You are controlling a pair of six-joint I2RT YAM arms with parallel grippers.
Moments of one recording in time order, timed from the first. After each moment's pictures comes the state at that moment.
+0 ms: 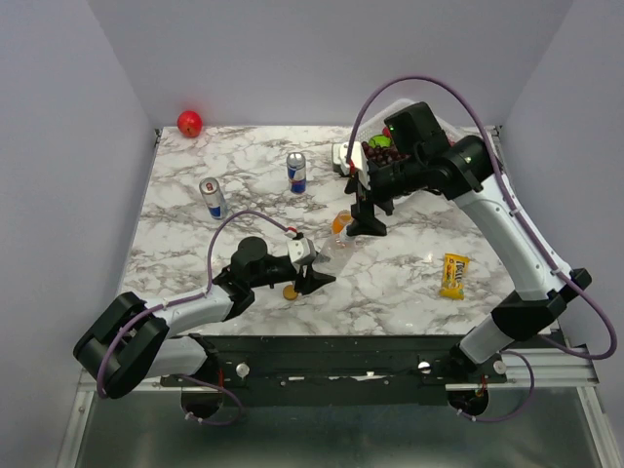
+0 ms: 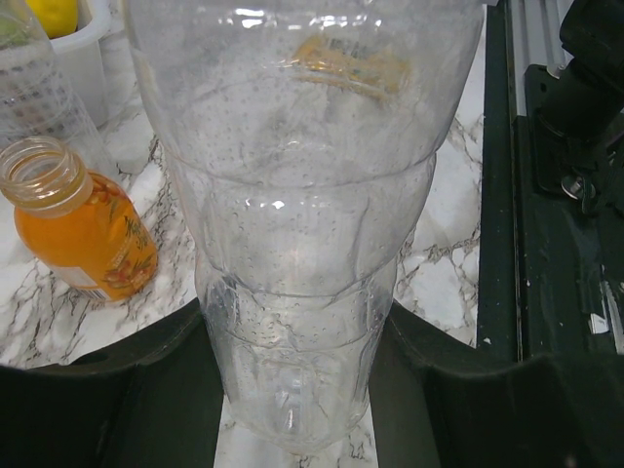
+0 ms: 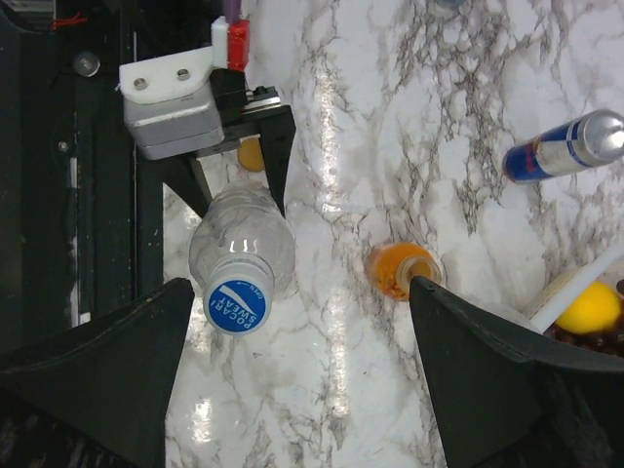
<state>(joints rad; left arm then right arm) -0.70 1.23 0.37 0.73 0.63 0.04 0.67 1.60 2.01 -1.26 -0.61 -0.71</state>
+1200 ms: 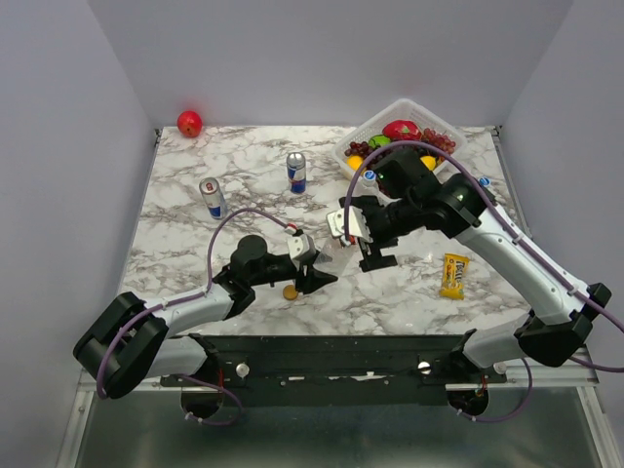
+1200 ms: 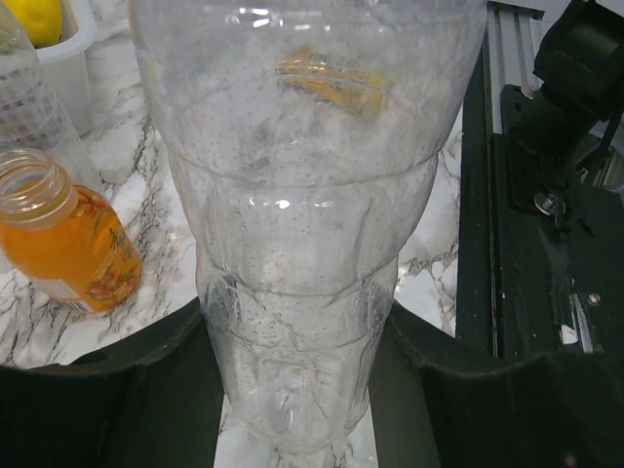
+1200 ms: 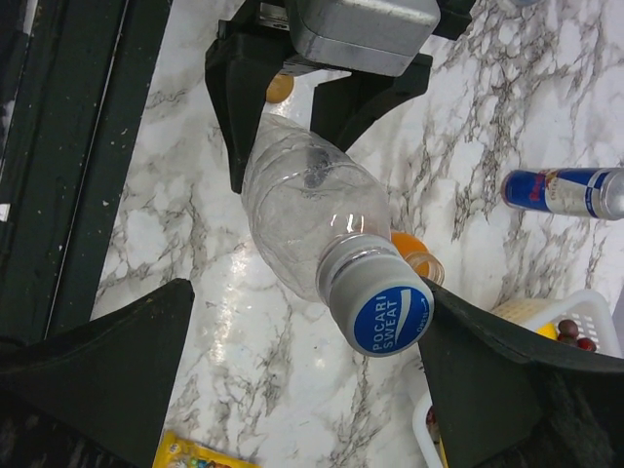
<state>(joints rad) -0.70 1.23 0.39 0.74 0.65 -0.03 0.81 1.41 1.67 -1.21 -0.48 -1.05</state>
